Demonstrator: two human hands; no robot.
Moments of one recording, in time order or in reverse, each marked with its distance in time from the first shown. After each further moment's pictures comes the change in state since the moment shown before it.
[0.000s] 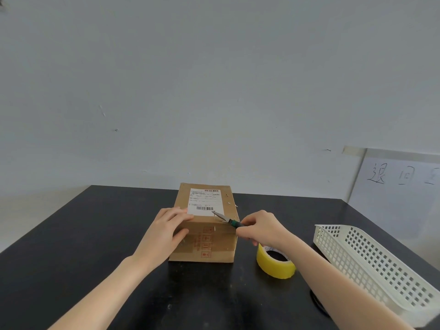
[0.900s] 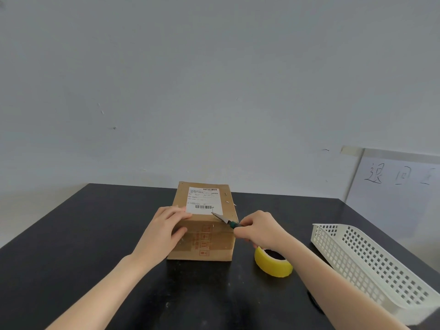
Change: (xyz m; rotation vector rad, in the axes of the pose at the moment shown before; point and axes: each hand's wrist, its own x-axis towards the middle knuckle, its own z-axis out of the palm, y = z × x) left_hand 0.000 0.000 0.002 -0.016 0.012 -0.012; right_hand -0.009 -0.005 0.004 -0.020 0.012 0.013
